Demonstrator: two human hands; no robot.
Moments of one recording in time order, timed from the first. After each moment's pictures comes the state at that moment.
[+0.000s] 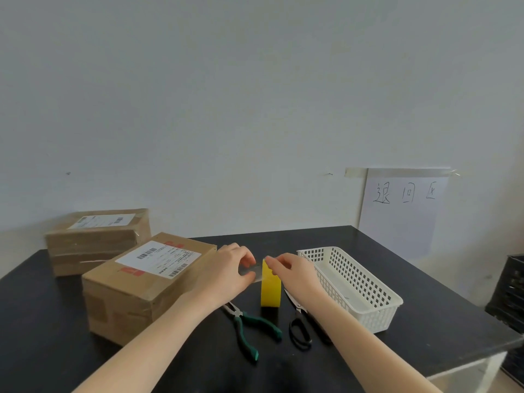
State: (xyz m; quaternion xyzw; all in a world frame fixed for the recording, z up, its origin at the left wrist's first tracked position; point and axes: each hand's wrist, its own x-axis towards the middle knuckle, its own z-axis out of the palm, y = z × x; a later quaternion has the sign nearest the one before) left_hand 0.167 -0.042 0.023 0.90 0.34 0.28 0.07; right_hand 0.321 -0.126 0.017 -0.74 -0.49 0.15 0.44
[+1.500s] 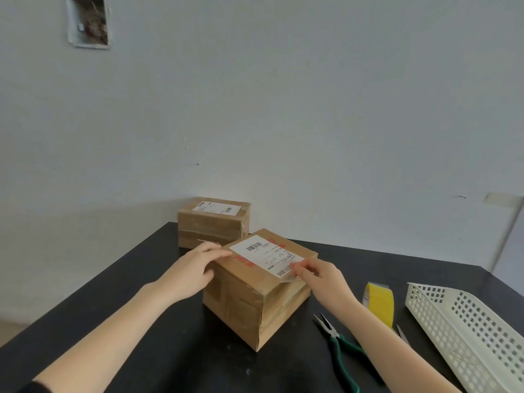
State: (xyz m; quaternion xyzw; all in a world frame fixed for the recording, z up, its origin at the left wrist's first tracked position) left_hand -0.061 0.042 -0.001 0.85 0.48 0.22 0.08; right_hand 0.219 -0.040 0.017 -0.64 -0.62 0.23 0.40
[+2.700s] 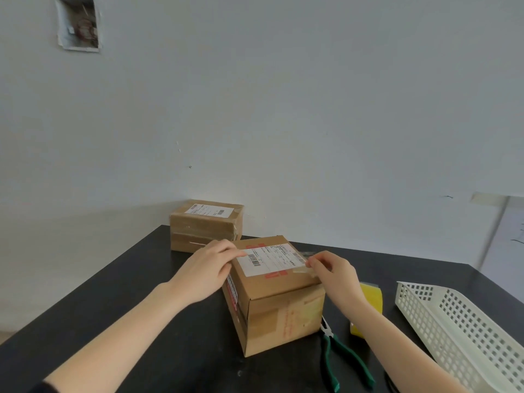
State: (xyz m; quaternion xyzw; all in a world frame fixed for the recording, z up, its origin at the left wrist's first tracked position) left_hand -0.019 0.021 0.019 0.88 0.40 0.26 -0.04; right_hand 0.244 -0.053 0.029 -0.66 -0.57 0.17 0.46
